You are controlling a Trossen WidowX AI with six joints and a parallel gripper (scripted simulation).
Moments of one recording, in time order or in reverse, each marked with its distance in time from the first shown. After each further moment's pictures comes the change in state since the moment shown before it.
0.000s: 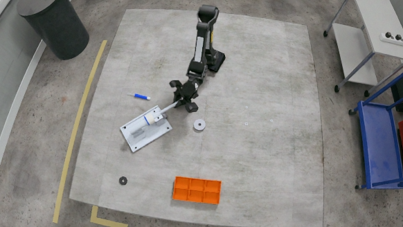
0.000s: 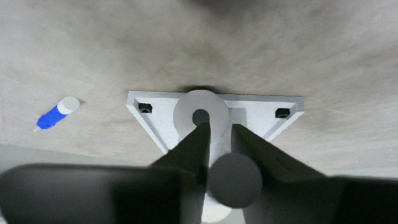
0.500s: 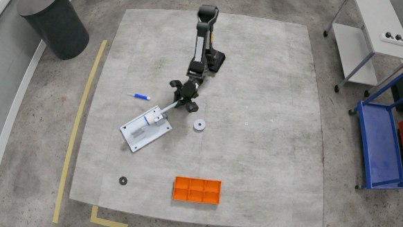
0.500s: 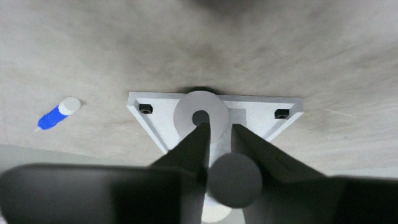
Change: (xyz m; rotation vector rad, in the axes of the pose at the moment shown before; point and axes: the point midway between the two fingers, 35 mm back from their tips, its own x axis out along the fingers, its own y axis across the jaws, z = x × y) arm -0.001 0.000 0.001 0.000 0.000 0.000
